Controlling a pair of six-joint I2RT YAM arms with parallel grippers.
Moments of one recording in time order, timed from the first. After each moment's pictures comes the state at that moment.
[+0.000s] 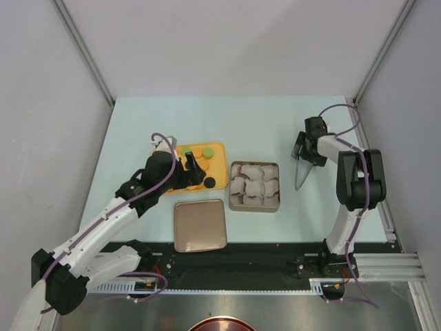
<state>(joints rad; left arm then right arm) -0.57 0.96 0.78 -0.41 -0.10 -0.65 0.07 1.91 1.23 -0.38 0.21 0.42</state>
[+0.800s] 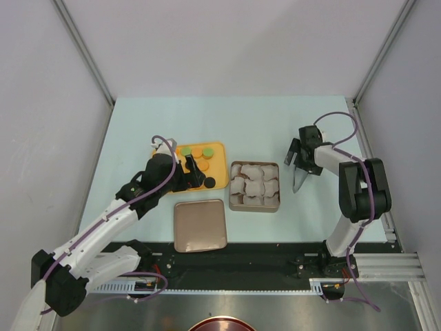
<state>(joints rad) -0.57 0.95 0.75 -0.41 -0.10 -0.65 0.14 1.77 1.06 -0.33 0.20 0.50</state>
